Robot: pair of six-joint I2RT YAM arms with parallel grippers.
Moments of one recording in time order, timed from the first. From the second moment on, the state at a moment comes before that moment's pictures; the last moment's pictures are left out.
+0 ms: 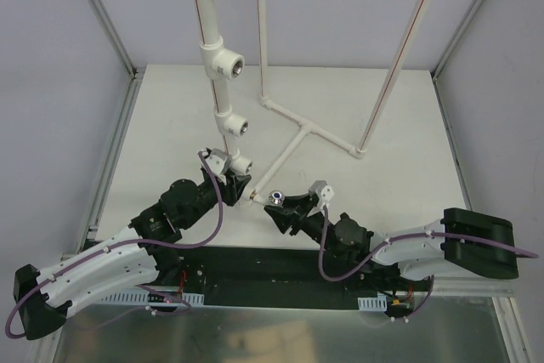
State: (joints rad) left arm -0.92 0.61 0.45 -0.01 -0.24 -0.18; right arm 1.39 1.24 0.23 1.13 0.46 0.21
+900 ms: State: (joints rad) left arm -0.91 0.62 0.45 -0.01 -0.25 -0.19; right arm 1.29 1.44 0.18 1.15 0.50 1.96
